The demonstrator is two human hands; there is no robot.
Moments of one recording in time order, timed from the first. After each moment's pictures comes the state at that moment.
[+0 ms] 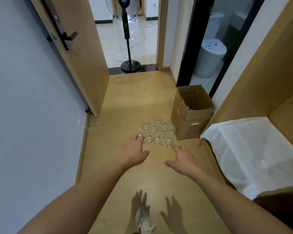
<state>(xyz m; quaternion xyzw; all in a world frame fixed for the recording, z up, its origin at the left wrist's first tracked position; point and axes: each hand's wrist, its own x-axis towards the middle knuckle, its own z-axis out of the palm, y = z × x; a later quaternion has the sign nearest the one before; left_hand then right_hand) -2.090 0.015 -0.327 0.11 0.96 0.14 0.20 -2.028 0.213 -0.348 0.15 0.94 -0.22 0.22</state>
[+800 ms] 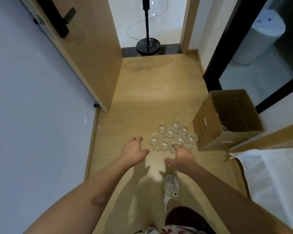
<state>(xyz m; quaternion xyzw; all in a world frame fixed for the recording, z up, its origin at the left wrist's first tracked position) -2.382 -0.011 -0.406 -0.04 0.94 0.21 0.28 -2.345 0.192 -0.426 0.12 0.91 -0.26 0.31</state>
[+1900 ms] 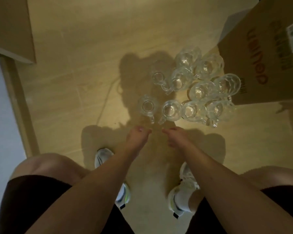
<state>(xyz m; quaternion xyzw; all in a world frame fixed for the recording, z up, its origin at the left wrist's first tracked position) -2.554 0.010 -0.963 -0.26 0.78 0.36 0.43 -2.509 0.154 -0.993 0.54 0.56 -0.54 0.32</state>
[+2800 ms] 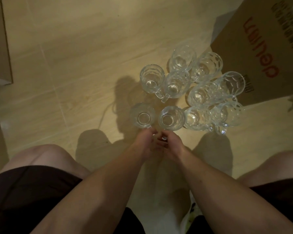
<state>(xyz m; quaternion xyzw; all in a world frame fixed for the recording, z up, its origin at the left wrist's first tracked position) -2.576 0.056 -1.044 -0.38 0.58 0.51 0.51 -2.523 0.144 -1.082 0.58 0.36 -0.70 0.19</state>
